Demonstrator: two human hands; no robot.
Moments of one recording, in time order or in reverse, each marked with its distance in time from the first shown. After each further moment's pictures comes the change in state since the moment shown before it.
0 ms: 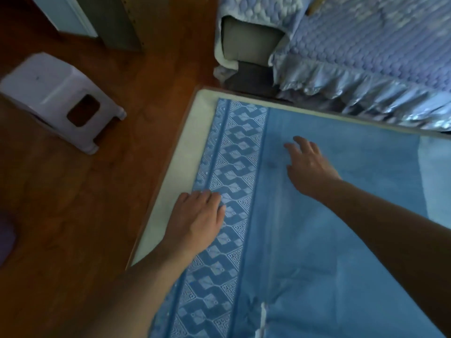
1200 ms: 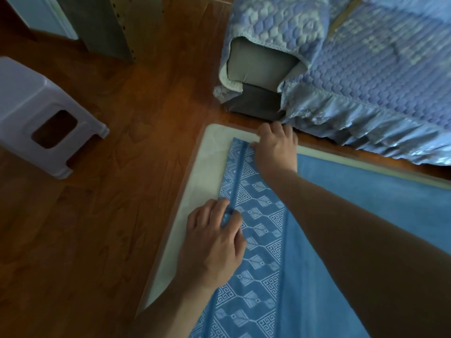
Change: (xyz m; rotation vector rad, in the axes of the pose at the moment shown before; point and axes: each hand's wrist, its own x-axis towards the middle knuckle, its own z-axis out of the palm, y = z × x) left_hand 0.098 -0.050 0.031 -0.253 0.145 -0.047; right_hand 0.205 -0.107 0.015 0.012 0.387 0.089
